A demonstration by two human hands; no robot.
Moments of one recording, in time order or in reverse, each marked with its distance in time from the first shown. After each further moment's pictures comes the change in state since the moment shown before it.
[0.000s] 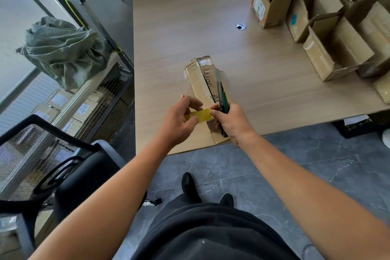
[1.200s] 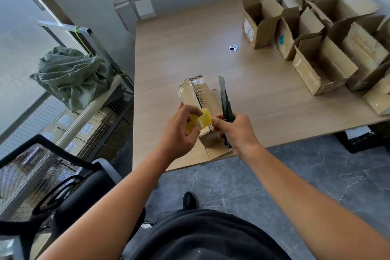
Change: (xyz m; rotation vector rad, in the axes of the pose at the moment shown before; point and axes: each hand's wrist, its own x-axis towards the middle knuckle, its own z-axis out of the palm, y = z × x) left_hand 0.007 0.035 0.019 0.150 0.105 0.213; right_hand -0.010 -0.016 -0.043 0.148 0.039 -0.051
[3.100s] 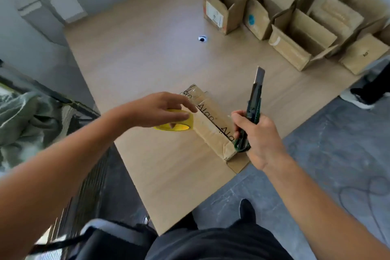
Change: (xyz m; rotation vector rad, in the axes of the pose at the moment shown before) left_hand 0.212 -0.124 -0.115 -0.078 -1.079 0.077; right_hand 0.038 -0.033 0.081 0.330 0.440 0.062
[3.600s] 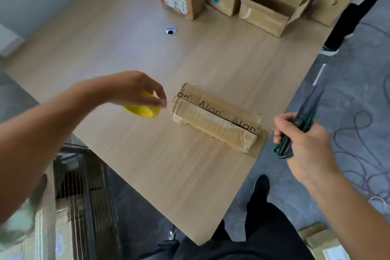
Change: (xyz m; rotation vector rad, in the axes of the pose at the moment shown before) left_hand 0.063 -0.053 -0.114 0.590 -0.251 0.017; right_hand -0.042 0.040 0.006 0.152 0.542 -0.169
